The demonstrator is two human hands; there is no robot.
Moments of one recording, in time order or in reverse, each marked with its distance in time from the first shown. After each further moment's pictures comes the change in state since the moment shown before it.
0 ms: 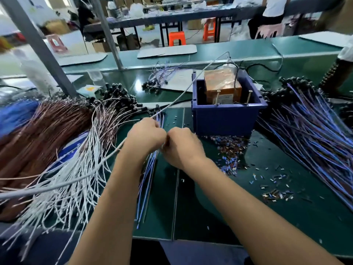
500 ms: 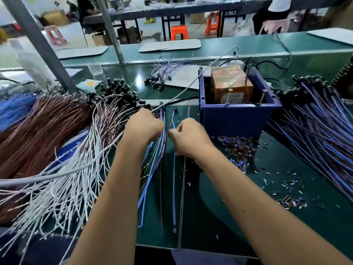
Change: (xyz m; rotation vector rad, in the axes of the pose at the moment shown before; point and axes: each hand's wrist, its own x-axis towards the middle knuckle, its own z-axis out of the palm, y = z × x) left_hand 0.033 -0.005 -0.008 -0.113 -0.015 -0.092; right_hand 0.029 0.002 -0.006 0.368 -0.050 0.191
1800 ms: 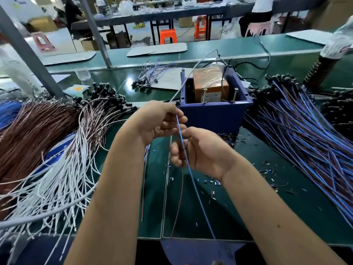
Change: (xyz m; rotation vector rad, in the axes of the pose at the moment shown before) left_hand -0.052 0.061 0.007 -0.640 -0.448 0.048; right_hand -0.061 0.041 -0.056 1.111 -0.534 0.072
